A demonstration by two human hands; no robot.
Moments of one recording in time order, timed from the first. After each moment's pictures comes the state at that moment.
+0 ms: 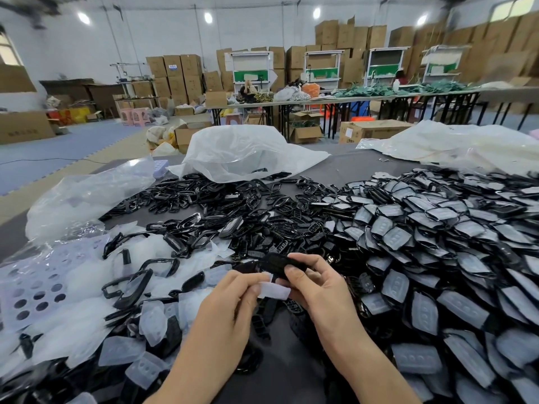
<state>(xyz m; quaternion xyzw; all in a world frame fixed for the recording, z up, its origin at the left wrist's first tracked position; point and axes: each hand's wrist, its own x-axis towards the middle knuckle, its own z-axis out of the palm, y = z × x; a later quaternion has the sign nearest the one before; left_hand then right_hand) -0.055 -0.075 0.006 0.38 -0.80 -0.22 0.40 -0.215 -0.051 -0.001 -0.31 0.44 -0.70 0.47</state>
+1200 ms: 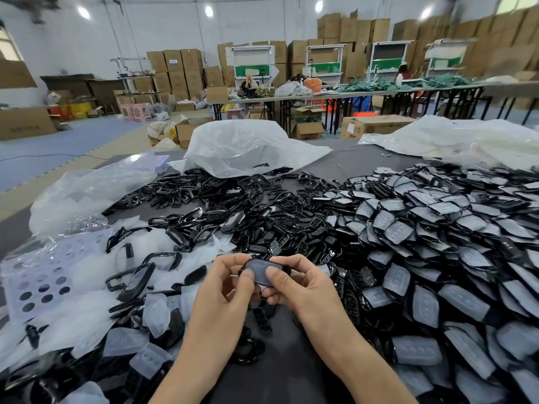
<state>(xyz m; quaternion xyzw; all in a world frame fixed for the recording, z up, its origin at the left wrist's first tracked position) -0.059 -0.077 0.006 0.38 -0.63 -0.45 0.51 -0.202 -0.045 -0.001 -0.39 0.41 -0.66 0.50</state>
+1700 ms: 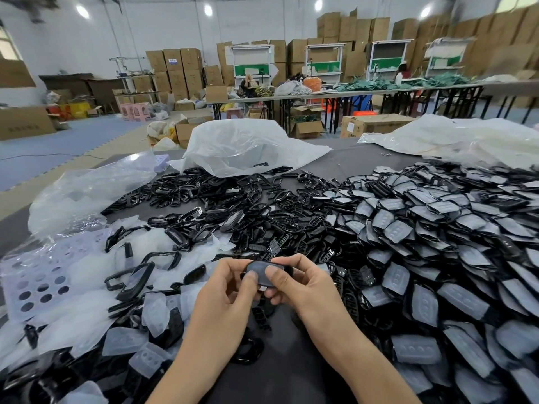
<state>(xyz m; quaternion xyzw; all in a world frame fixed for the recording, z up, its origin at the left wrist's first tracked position) -0.059 -0.074 0.008 0.39 -0.67 -0.42 0.47 -0.204 -0.047 -0.001 -0.40 0.42 -0.65 0.49</state>
